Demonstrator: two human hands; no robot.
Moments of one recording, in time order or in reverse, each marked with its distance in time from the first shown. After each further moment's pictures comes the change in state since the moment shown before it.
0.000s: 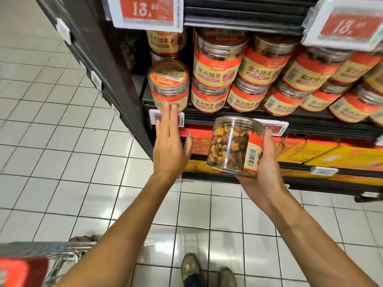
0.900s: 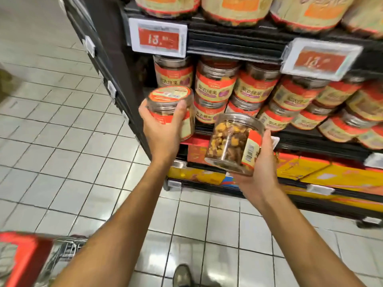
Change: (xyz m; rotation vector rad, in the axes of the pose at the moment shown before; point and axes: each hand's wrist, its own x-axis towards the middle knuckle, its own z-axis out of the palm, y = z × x) left_hand 0.035 0.056 -0.048 -0.776 0.446 -0.480; right_hand -0.008 -0.027 0.007 0.064 0.004 -0.011
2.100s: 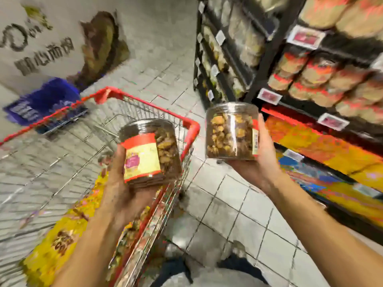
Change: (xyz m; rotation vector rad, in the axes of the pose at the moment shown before) left_hand -0.259 0.180 -0.435 -0.744 -0.102 -0.568; right_hand -0.314 0.136 0.124 -0.131 -0.597 0.303
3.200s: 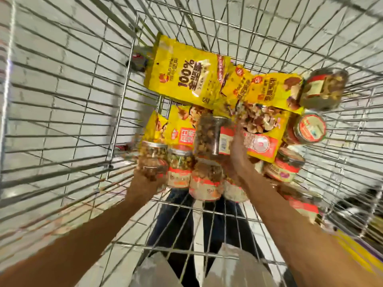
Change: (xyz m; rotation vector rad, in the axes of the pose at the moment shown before) left_hand -0.112 -0.199 -0.376 0.243 1.511 -0.443; right_hand 0.156 0.485 0.055 -1.008 -0.387 1.067
